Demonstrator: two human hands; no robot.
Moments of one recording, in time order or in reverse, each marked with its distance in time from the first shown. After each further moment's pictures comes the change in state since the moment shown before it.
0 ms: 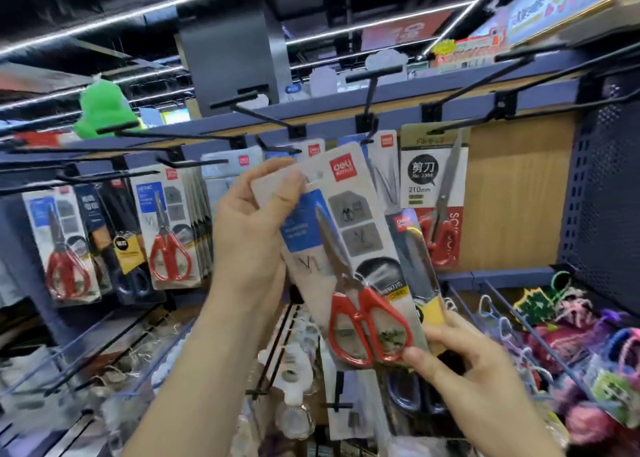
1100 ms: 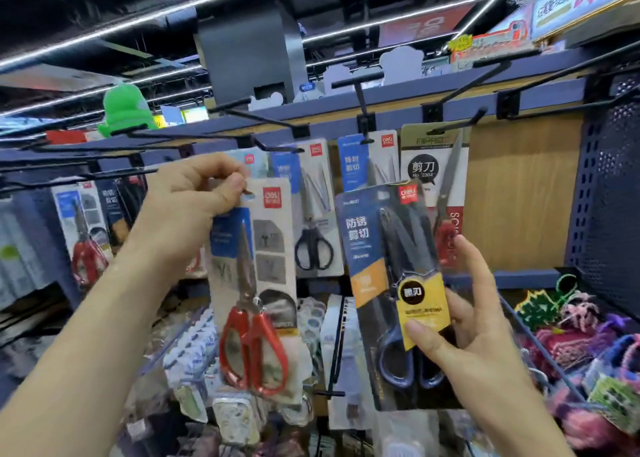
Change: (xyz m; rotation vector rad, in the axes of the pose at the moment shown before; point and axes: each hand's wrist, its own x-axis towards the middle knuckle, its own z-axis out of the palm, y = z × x) left_hand 0.018 0.048 -0.038 0.675 -0.114 0.105; right_hand 0.008 -0.010 -0.016 0.351 -0.007 -0.005
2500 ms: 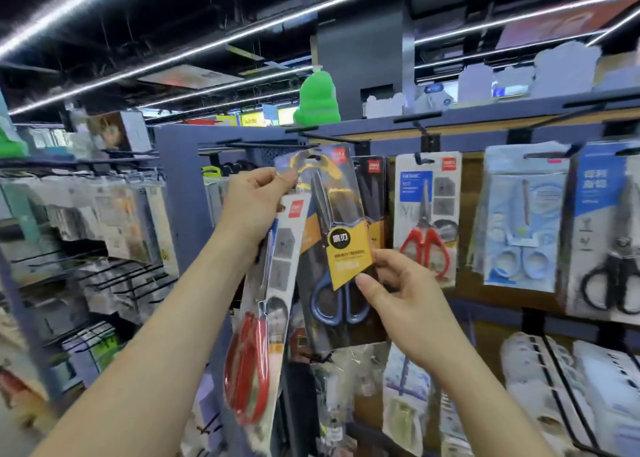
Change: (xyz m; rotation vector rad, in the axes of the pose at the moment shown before) left_hand 0.030 -0.131 -0.296 0.018 0.330 -0.280; right_hand 0.077 0.053 0.385 -0.188 -0.366 -0.143
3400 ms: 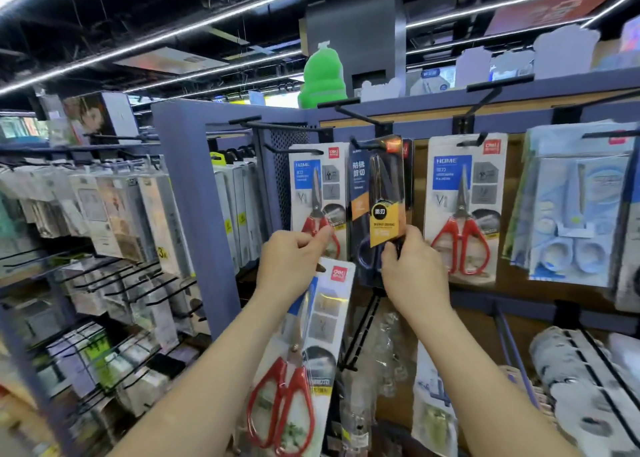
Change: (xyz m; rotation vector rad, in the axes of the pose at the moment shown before) left_hand -0.001 -0.098 0.001 0.368 -0.106 -0.022; right_hand 0.069 0.051 0.042 -0.709 0.332 0.208
